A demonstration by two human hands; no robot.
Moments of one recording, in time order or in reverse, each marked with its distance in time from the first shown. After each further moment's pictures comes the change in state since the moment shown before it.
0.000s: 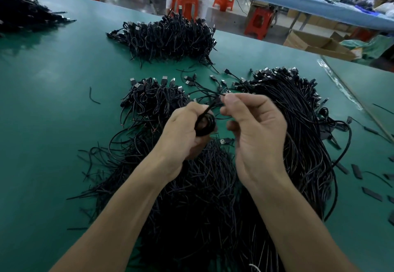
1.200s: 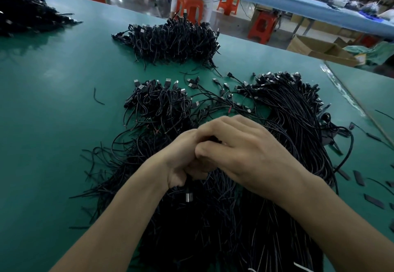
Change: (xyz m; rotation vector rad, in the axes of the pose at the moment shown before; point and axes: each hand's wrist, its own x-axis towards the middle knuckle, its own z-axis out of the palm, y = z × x) left_hand 0.001 -0.011 -0.003 -0.118 -0.192 -0.438; right_hand 0.007 -0.020 -0.025 -1.382 -0.895 -1.069
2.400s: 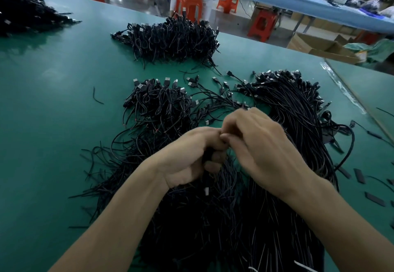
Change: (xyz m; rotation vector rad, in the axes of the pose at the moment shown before) left_hand -0.002 0.001 0.009 -0.106 -0.216 0.139; right_hand -0.014 0.008 0.000 0.235 0.023 0.425
